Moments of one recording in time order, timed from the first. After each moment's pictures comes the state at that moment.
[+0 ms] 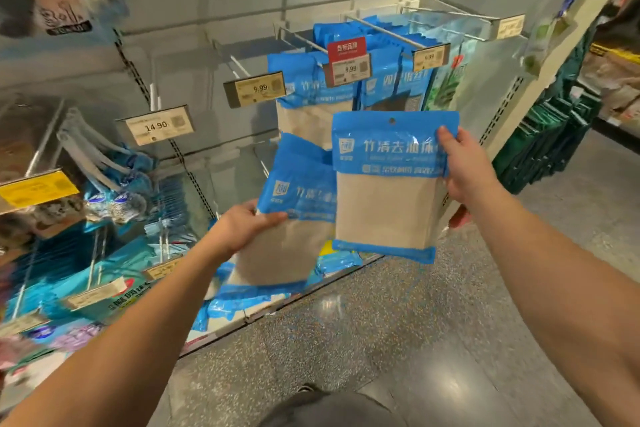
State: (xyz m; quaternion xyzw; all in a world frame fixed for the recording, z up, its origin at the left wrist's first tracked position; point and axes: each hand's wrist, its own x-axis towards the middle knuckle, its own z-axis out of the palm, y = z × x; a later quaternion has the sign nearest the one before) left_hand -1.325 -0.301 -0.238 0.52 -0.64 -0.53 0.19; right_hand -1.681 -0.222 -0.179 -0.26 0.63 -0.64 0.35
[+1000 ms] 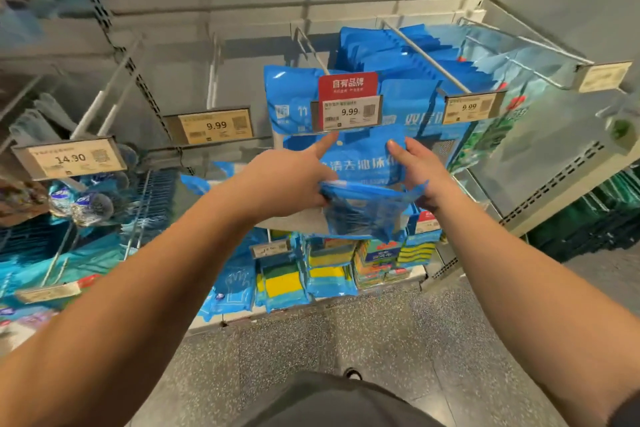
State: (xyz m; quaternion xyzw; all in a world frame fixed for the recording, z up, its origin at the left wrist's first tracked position) left_hand -1.501 -0.392 -0.120 0.41 -0.91 -0.05 -0.10; right_hand -1.753 -0.406 -0.213 -0.40 0.55 -0.50 0.53
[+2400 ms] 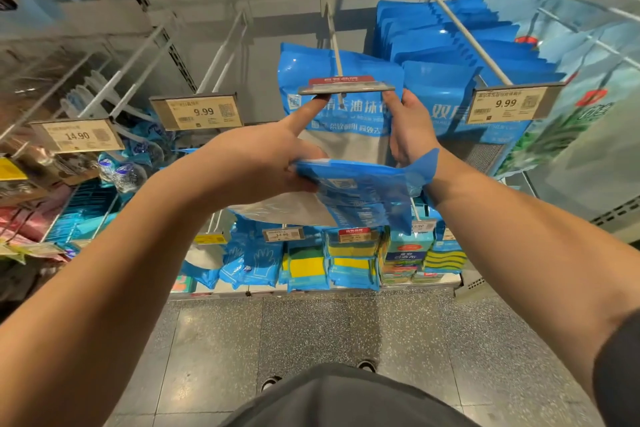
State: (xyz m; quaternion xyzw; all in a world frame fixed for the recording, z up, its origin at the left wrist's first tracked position) left_hand -1.510 -0.392 -0.090 0.49 -0.86 -0.12 -0.08; right_hand -1.747 -0.521 -0.238 -0.43 0.52 -0.52 0.53
